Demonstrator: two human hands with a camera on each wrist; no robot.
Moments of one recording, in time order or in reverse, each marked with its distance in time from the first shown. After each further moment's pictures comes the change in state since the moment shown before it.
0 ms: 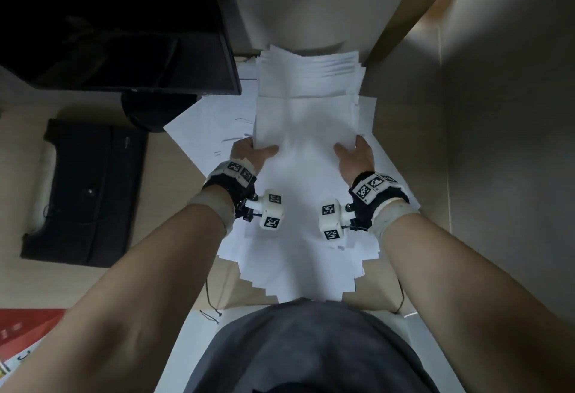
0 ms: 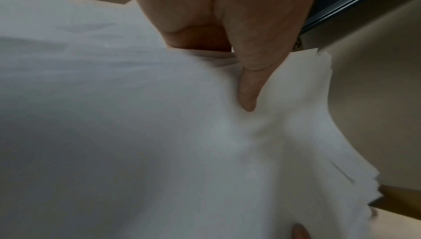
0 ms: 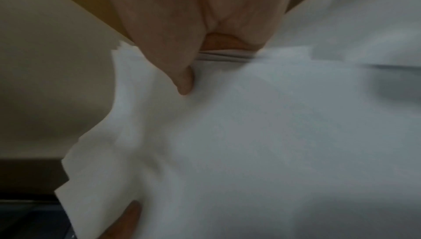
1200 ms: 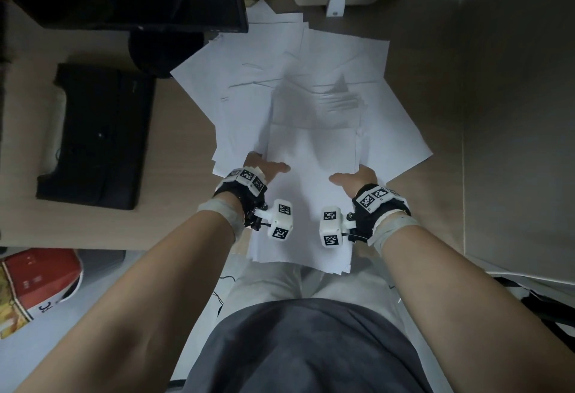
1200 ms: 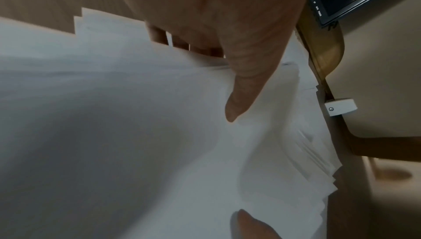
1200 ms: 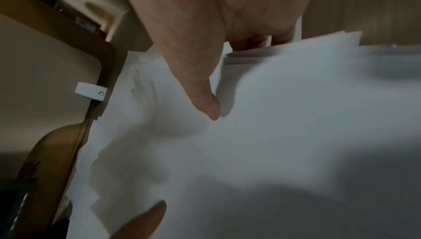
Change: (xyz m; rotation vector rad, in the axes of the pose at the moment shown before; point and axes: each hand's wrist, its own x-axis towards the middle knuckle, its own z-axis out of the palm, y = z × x) left_hand -0.076 -0.108 0.027 0.262 -0.086 -0.304; right_hand -0.090 0.125 0.002 -0.150 -0.170 0.322
